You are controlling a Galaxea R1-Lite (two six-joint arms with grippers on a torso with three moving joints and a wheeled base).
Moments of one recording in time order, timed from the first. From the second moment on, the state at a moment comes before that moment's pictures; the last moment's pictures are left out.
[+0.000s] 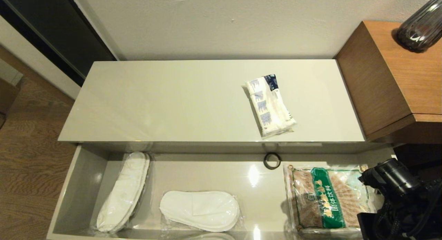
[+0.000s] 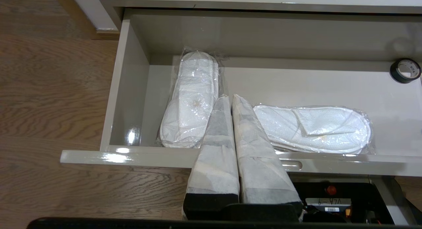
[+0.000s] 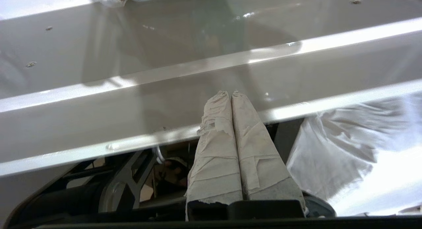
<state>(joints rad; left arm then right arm) -0.01 0.00 0.00 -0.01 0.00 0.00 0.31 1.59 -0.51 0.19 -0.23 0.42</state>
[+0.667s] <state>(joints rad) -0.01 0.00 0.00 -0.01 0.00 0.00 0.33 1.68 -0.46 -0.14 -0.36 0.45</state>
